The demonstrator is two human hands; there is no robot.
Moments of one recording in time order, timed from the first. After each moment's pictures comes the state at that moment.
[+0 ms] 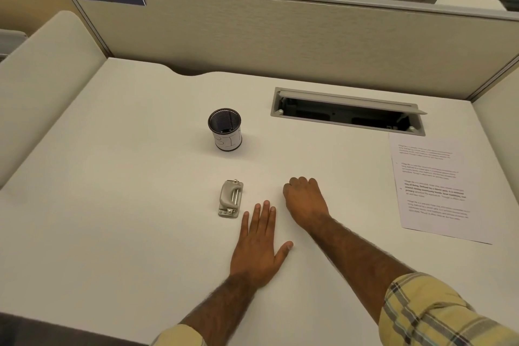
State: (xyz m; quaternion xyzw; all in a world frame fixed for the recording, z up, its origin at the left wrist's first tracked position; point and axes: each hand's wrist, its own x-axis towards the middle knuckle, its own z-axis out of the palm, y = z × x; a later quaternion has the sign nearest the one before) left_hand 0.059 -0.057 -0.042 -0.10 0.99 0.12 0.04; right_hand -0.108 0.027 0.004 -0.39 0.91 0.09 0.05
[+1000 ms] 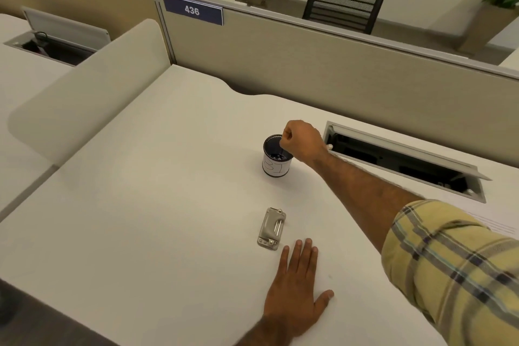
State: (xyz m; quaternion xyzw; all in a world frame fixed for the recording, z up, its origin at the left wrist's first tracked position) left_hand 0.060 -0.061 -0.039 -0.09 0.98 0.17 -0.01; right_hand -0.201 -0.187 0.121 -0.35 0.91 -0.17 0.11
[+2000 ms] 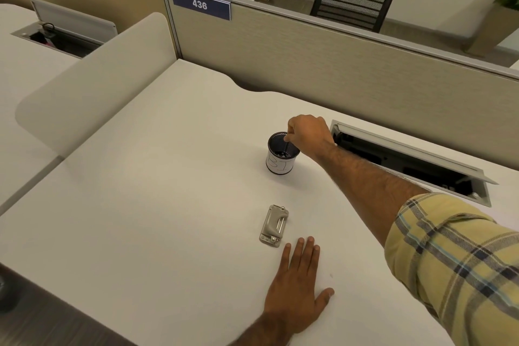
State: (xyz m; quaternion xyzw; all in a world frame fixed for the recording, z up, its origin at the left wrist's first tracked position) left_hand 0.059 -0.061 -0.042 -0.10 0.98 0.18 0.01; right_hand -0.208 -0.194 0.131 -0.42 0.90 -0.06 0.05
